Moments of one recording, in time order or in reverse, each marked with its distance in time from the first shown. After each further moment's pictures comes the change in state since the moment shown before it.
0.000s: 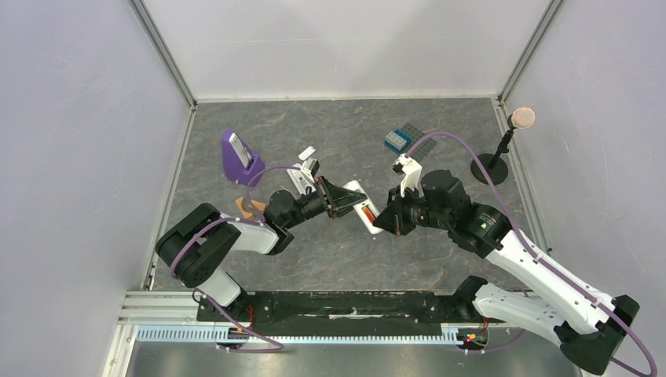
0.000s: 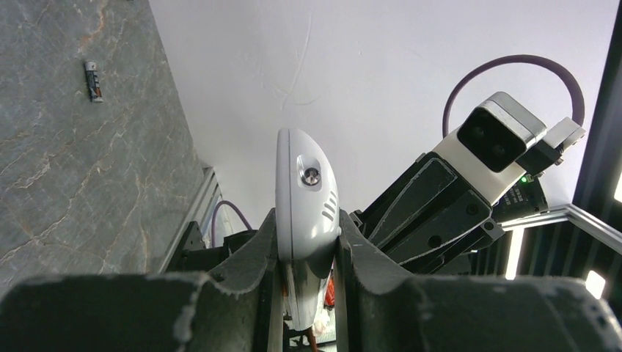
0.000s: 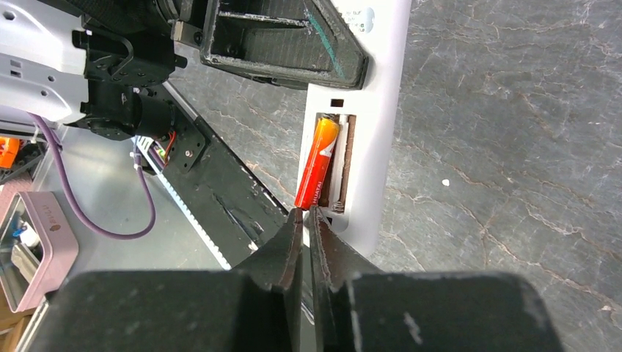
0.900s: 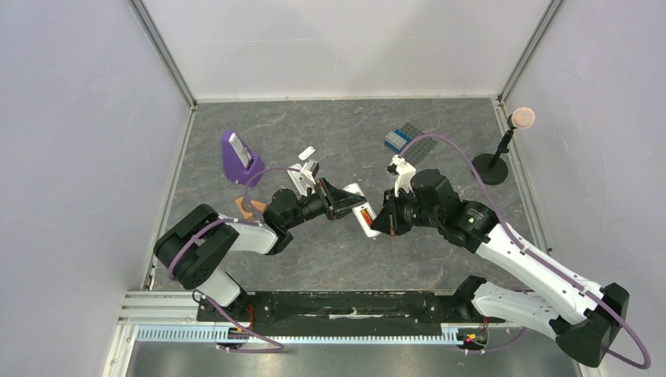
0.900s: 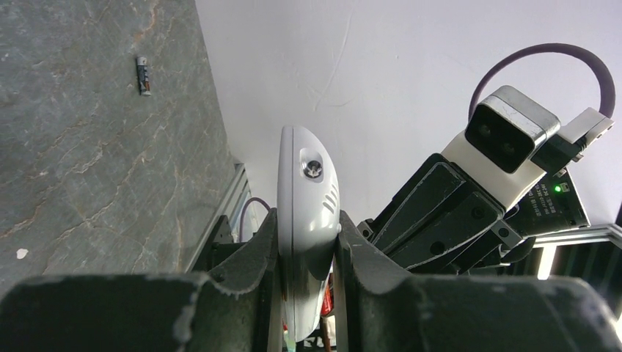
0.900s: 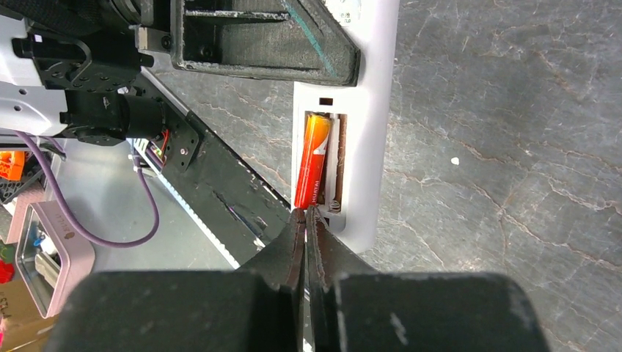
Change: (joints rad) left arm 0.000 -0.023 0.000 -0.115 -0.006 0.056; right arm 0.000 0.073 -0.019 0.003 0.013 0.078
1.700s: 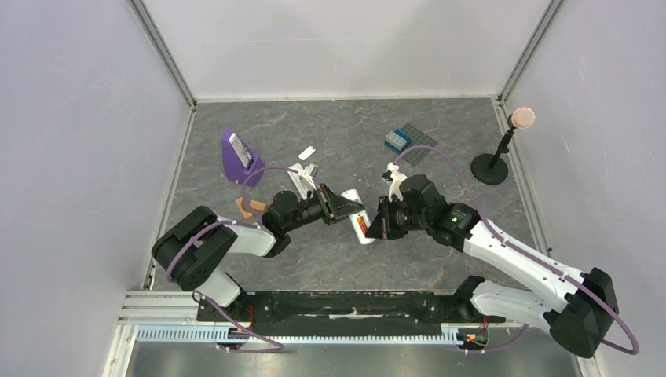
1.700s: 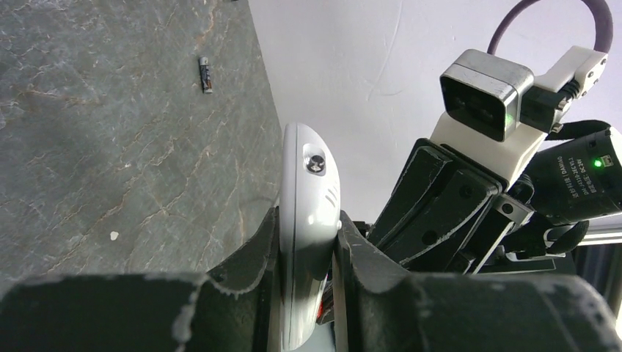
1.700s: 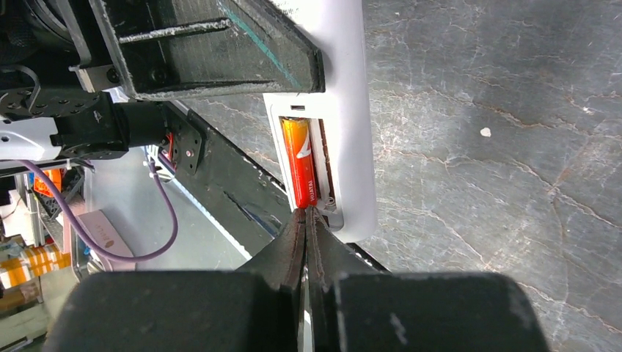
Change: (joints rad) left arm 0.000 -0.014 -0.031 -0.076 -0.002 0.177; right arm 0.000 0.082 -0.109 0.101 -0.030 0.155
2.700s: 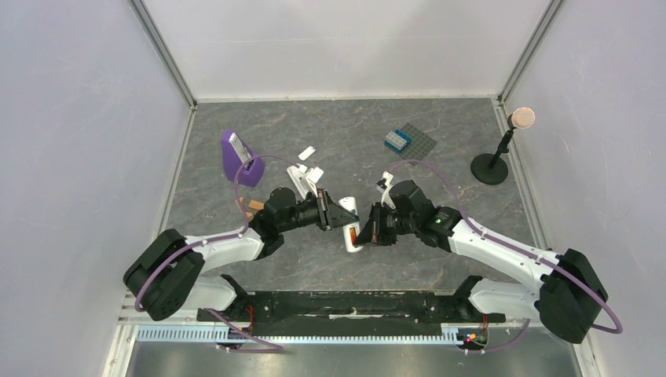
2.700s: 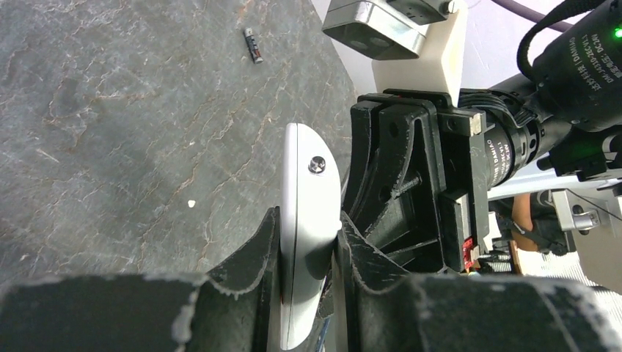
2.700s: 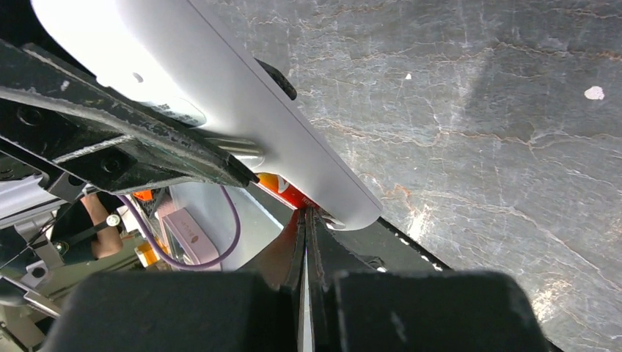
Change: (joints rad) left arm -0.008 -0.231 0.018 -0.394 0.066 0.432; right arm 0.007 0.109 -0.102 0.195 -0.103 0.282
